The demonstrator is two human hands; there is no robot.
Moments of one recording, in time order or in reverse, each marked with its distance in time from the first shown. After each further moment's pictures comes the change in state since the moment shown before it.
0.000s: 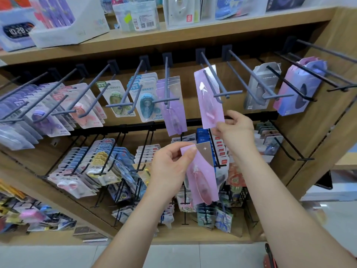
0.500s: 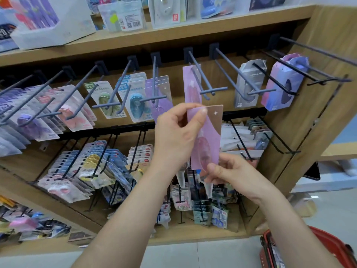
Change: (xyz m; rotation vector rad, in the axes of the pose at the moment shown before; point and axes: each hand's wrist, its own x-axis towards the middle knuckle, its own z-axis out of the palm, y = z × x) left_hand 0.027 0.054 0.028 0.046 0.020 0.354; right_hand -0.068 0.039 -0.060 -0.023 -0.662 0.001
